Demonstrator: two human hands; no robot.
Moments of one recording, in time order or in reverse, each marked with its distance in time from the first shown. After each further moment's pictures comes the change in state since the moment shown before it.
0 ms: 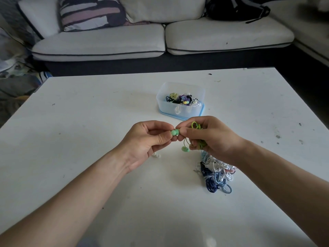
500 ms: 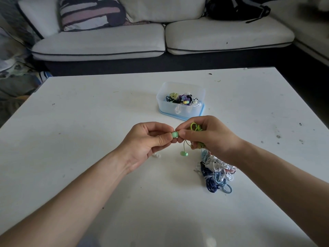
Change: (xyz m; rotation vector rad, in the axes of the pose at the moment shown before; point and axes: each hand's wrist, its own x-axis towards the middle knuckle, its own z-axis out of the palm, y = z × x) left_hand 0.004 -0.005 -0.005 0.049 -0.023 0.025; right_hand 0.000 0.001 0.002 -0.121 0.033 -0.068
